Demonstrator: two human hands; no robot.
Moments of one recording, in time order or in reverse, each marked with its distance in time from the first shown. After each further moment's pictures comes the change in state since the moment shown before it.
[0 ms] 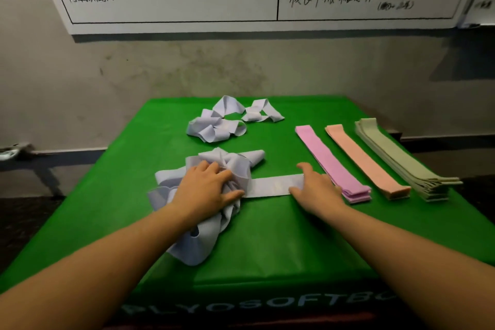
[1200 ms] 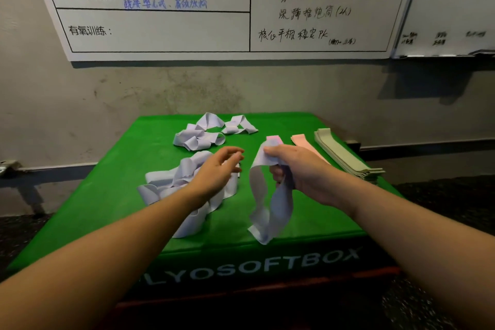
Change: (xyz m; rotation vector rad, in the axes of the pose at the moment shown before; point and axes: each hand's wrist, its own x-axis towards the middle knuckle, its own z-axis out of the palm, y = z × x) left_hand -0.026 0.099 -0.102 -1.274 0.021 -0.223; right_hand -0.147 -0.030 -0.141 1.141 -0.305 -0.187
